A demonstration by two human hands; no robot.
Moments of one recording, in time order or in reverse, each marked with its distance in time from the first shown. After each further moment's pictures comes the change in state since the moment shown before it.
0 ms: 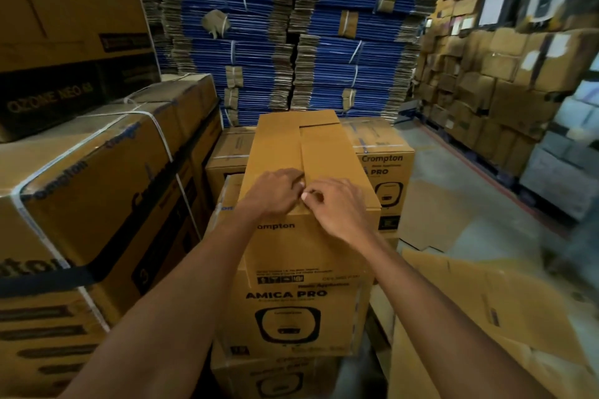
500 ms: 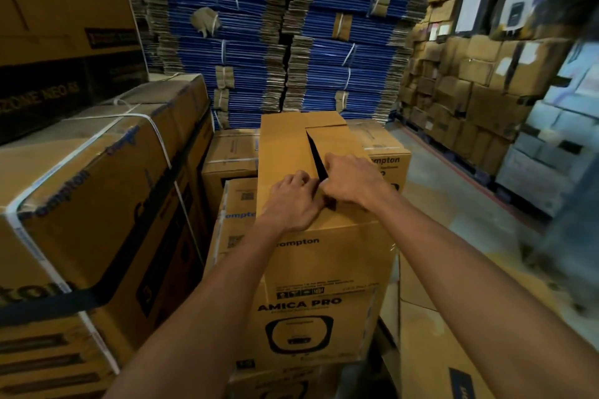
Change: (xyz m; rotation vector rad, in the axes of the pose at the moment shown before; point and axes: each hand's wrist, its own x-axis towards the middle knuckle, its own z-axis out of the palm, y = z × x) left_hand -0.007 -0.018 0.009 0.013 0.040 0.069; right_hand 0.069 -0.045 -0.023 -0.373 -0.232 0.193
